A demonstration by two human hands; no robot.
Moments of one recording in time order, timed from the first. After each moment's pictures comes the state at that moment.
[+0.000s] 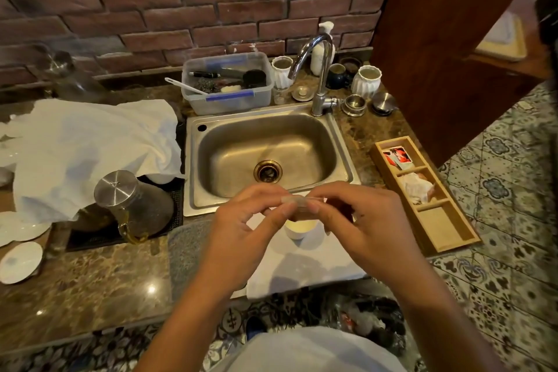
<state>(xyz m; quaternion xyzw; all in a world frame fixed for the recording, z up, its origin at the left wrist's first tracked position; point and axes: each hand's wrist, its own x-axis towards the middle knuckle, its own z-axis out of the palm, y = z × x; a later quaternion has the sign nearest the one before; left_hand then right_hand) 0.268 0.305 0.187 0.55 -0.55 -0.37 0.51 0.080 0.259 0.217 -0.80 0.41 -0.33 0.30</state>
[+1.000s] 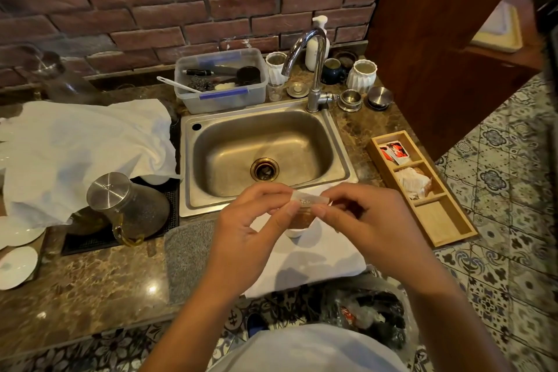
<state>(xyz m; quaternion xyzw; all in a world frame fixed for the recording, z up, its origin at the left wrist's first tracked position) 0.255 0.301 0.183 0.55 -0.54 -0.37 0.53 0.057 0.250 0.205 -0.75 0.46 -0.29 0.38</state>
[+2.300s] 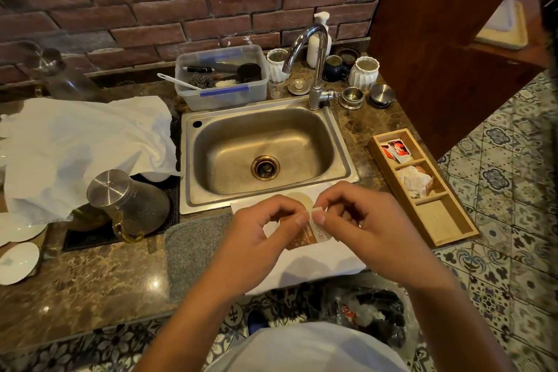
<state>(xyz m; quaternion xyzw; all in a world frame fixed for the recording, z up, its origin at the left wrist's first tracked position) 0.253 0.303 0.181 0.52 -0.55 -0.48 0.44 0.052 0.253 0.205 -0.74 0.41 -0.26 0.46</state>
